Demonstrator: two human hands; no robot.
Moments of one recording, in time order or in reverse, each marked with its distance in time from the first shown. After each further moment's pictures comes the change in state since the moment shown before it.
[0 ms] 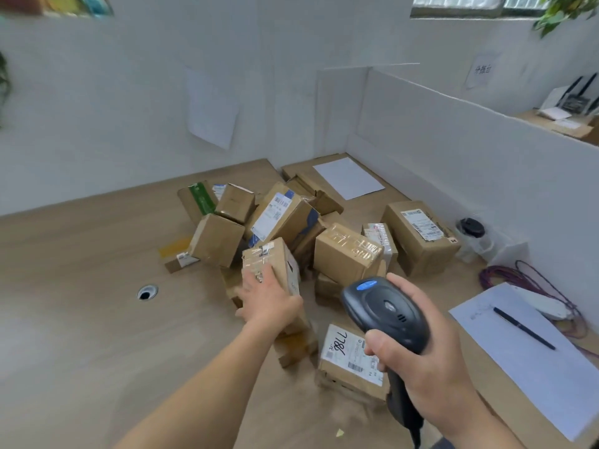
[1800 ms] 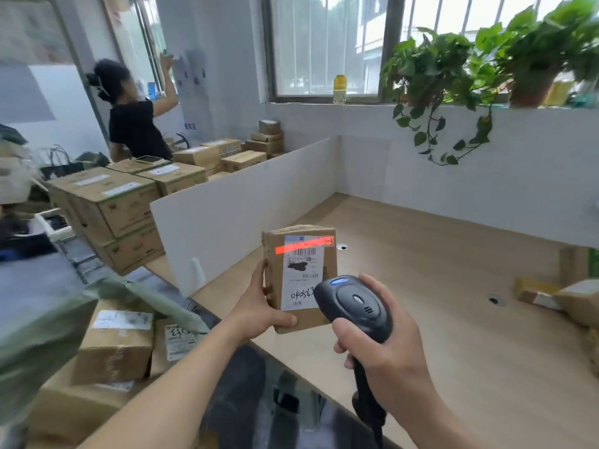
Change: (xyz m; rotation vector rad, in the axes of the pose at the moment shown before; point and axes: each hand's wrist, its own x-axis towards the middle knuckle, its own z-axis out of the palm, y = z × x) left_hand -0.524 -0.528 -0.267 -0.821 0.597 -0.330; right_hand -0.435 -0.117 0.334 0.340 -1.093 -0.142
